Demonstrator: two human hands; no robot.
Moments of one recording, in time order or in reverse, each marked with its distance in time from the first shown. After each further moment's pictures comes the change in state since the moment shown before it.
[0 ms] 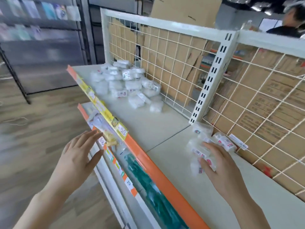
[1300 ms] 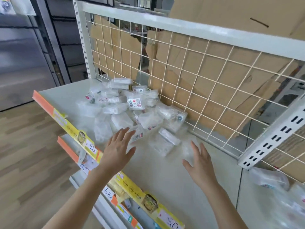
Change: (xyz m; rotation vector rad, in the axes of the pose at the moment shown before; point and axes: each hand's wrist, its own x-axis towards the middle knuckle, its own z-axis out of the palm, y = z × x) left_hand 0.300 -0.175 0.127 -0.091 -0.223 0.170; right_hand 0.249 -0.086 0.221 -0.144 -0.083 0.389
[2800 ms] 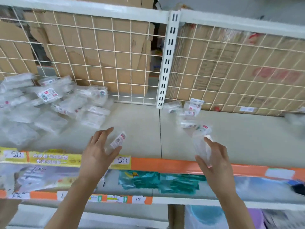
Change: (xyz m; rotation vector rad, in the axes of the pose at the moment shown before) left_hand -0.092 0.105 0.001 -0.386 0.018 0.316; right_hand -0.286 0.071 -0.065 0.081 0.682 0.298
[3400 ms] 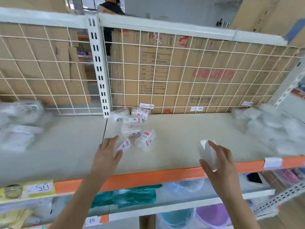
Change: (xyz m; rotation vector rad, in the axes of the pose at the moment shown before) left_hand 0.021 0.144 0.152 -0.070 -0.346 0.015; right_hand 0.021 0.134 -0.134 -0.081 0.142 0.102
